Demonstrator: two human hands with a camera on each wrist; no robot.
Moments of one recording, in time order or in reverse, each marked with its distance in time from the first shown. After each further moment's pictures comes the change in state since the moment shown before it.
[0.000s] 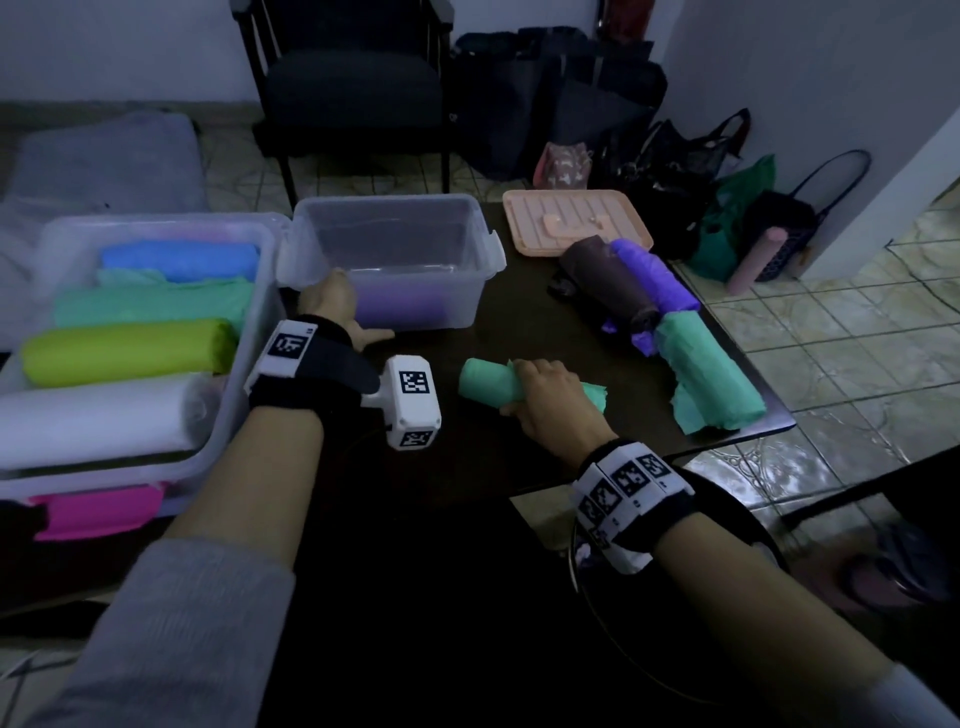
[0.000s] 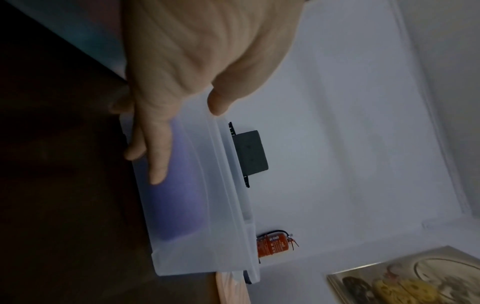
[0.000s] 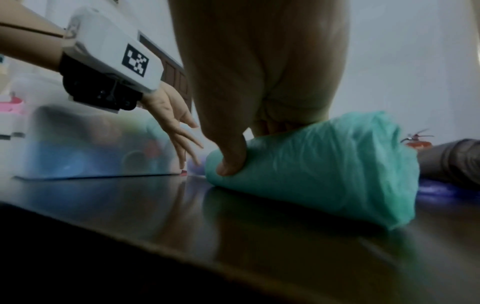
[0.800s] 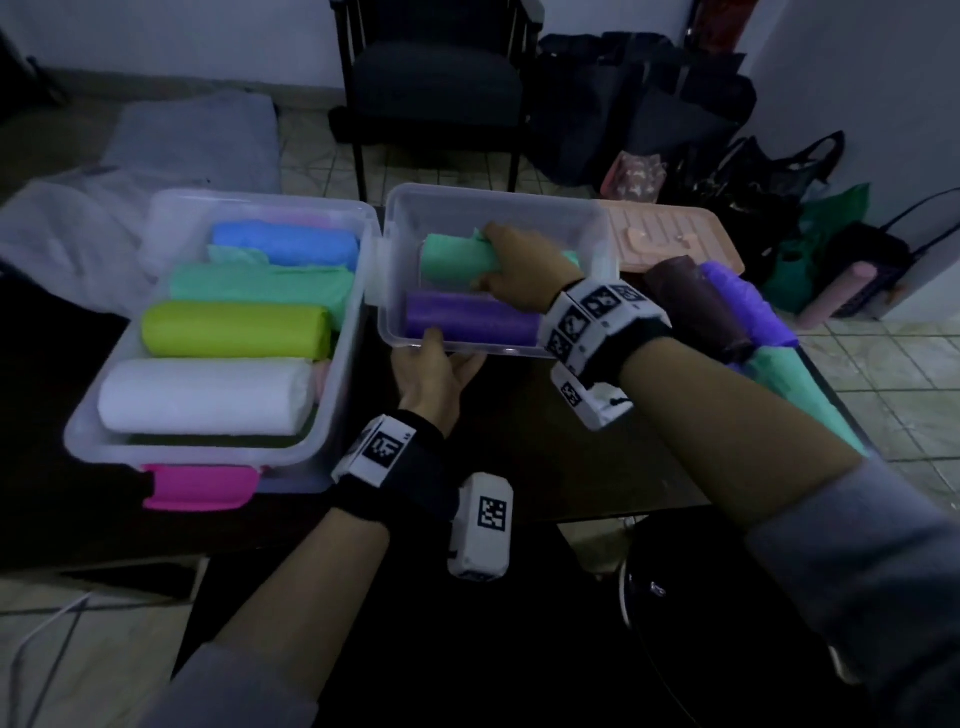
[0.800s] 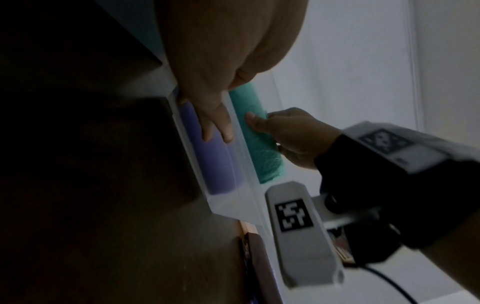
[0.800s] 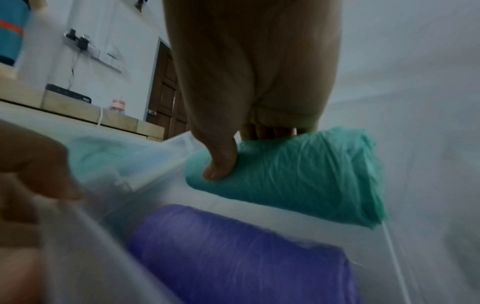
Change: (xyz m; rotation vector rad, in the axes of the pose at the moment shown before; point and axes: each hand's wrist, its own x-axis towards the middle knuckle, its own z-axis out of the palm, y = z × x) left_hand -0.035 -0.050 -0.025 -0.378 -0.078 0.123; right_hand 0.121 -0.105 -0.075 0.009 0.094 -0.208
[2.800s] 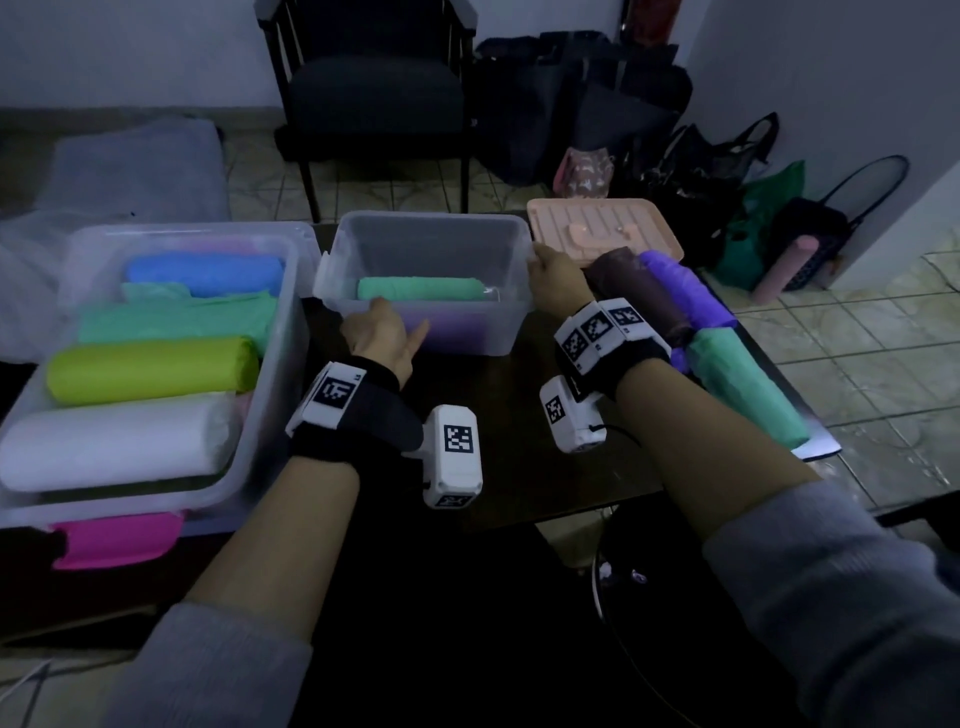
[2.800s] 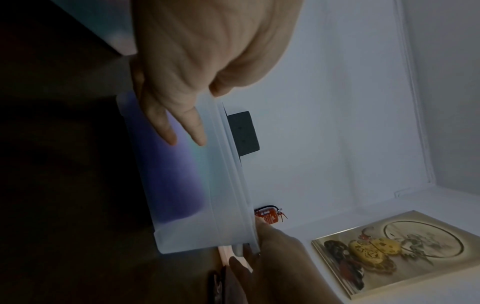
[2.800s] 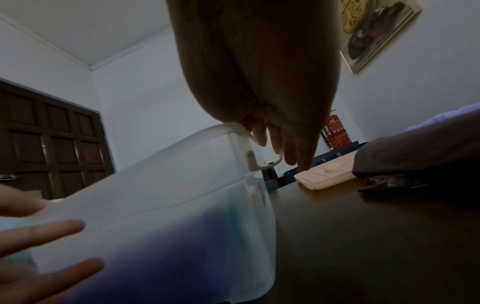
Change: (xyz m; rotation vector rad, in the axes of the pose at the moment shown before) left_hand 0.026 0.011 0.048 0.160 0.101 -0.022; right_hand -0.020 0.096 0.011 0.545 0.219 0.360
